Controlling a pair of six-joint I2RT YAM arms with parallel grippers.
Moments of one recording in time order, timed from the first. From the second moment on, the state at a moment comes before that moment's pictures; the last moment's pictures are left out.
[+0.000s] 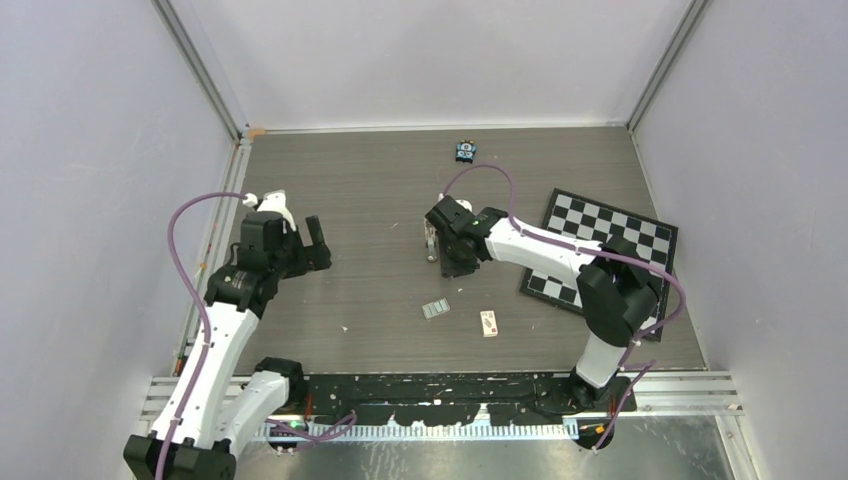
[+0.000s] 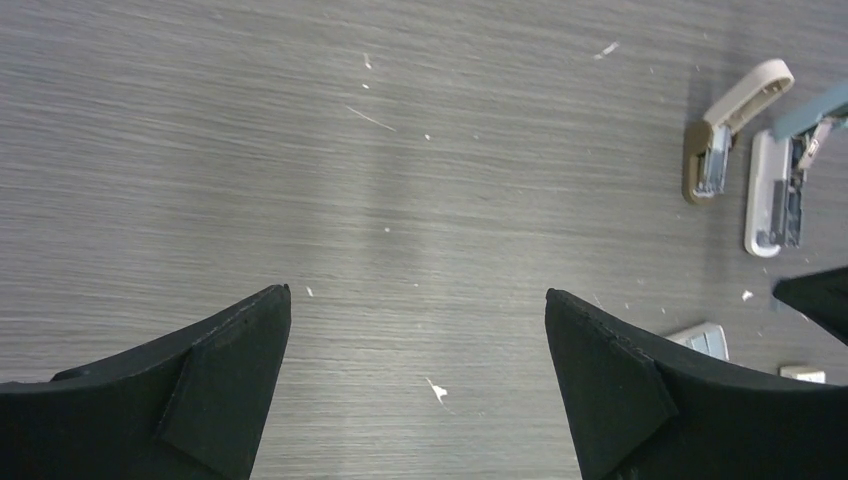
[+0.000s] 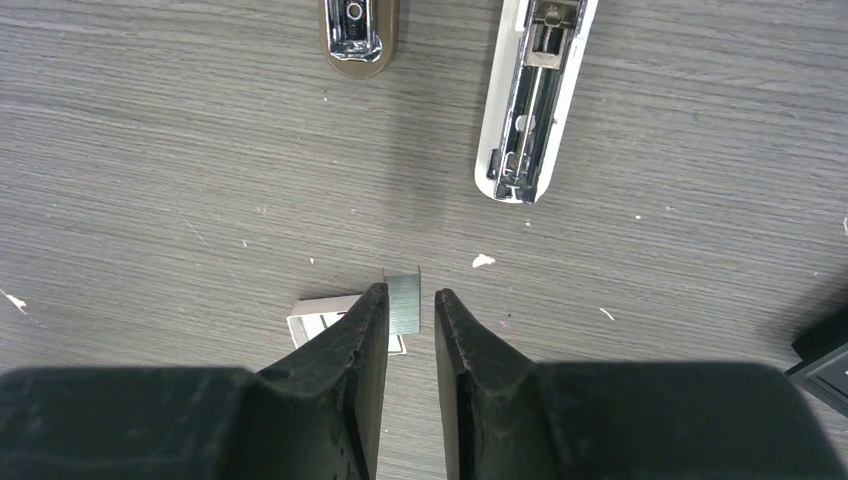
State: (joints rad) left arm -0.17 0.82 0.86 -0.73 -0.11 -0.32; right arm 0.80 1.73 1.25 -0.68 0.13 0.65
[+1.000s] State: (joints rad) left arm -0.17 0.71 0.78 -0.69 0.05 -0.34; right arm 0.72 1.68 1.32 -0.76 0.15 0.64
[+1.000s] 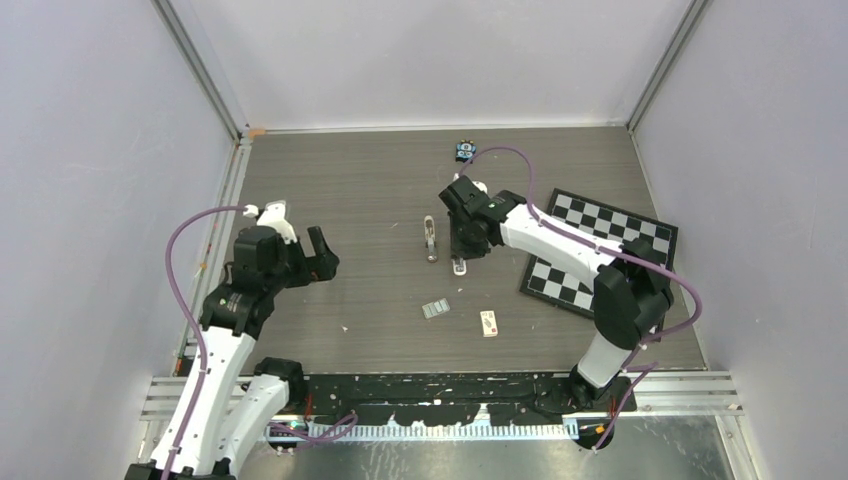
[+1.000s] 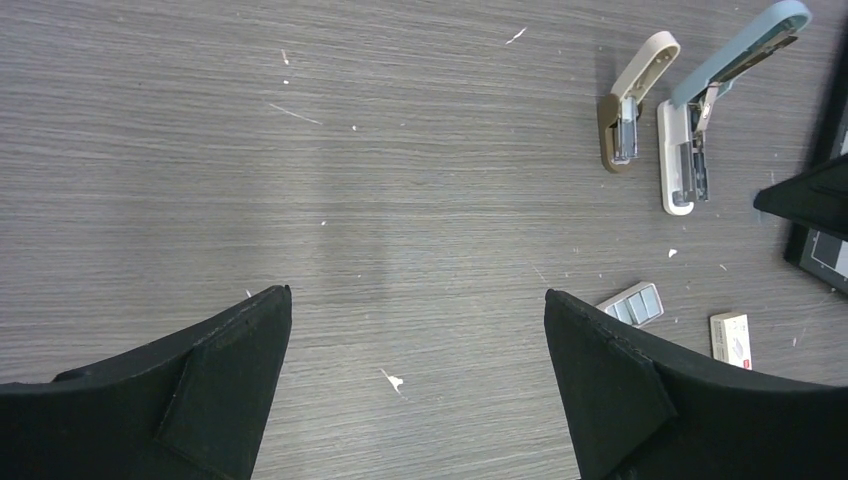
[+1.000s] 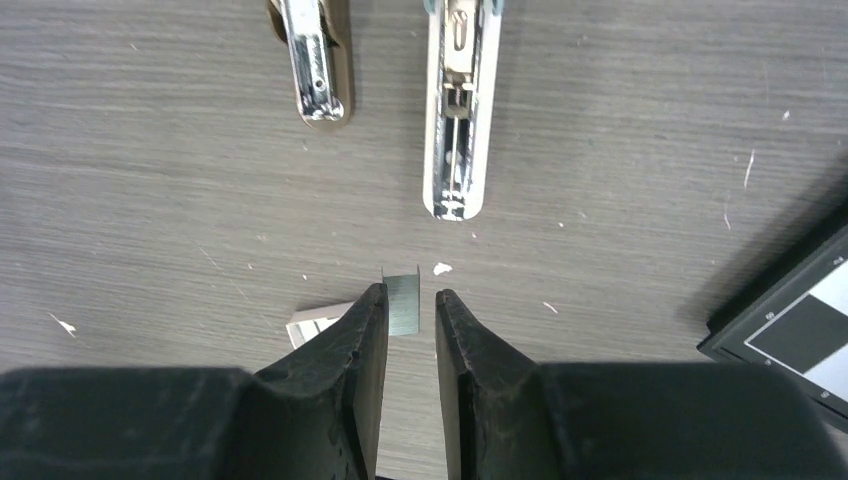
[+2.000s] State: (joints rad) left arm -0.20 0.63 0.76 -0.69 0.08 -0.34; right arm 0.66 1.84 1.40 -0.70 0.17 0.60
